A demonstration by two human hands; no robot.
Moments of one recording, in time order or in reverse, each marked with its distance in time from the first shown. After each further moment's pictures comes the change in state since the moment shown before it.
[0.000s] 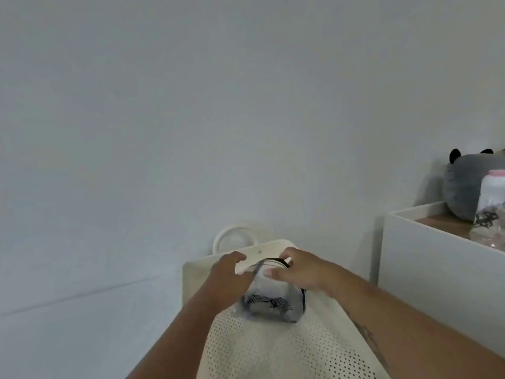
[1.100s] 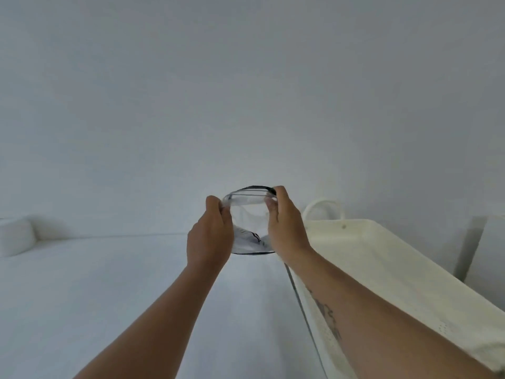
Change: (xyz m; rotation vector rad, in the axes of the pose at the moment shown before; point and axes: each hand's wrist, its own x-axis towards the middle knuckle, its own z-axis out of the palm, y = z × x) left_hand -0.133 -0.066 -0.184 0.256 0.777 0.009; right_hand -0.037 -0.187 0.169 0.292 0.501 -0.675
